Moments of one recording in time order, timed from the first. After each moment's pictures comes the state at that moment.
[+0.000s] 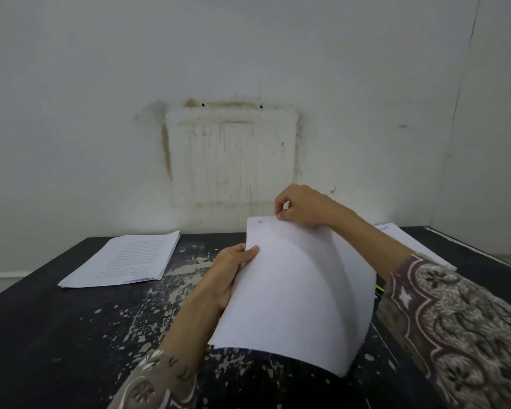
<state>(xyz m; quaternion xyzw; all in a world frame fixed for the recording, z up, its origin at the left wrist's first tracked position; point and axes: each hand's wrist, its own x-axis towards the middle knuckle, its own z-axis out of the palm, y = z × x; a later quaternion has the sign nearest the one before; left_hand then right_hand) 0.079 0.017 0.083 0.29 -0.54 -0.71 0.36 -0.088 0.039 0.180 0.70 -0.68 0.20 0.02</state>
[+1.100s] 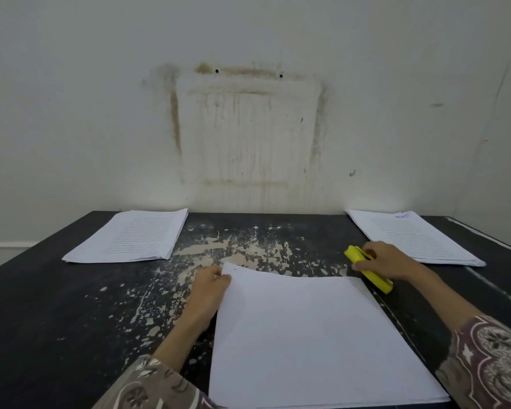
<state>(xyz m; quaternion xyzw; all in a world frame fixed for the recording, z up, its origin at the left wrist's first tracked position) 0.115 -0.017 0.007 0.50 -0.62 -0.48 0.38 -0.218 0.048 0.040 0.54 -0.81 0.19 -0.11</state>
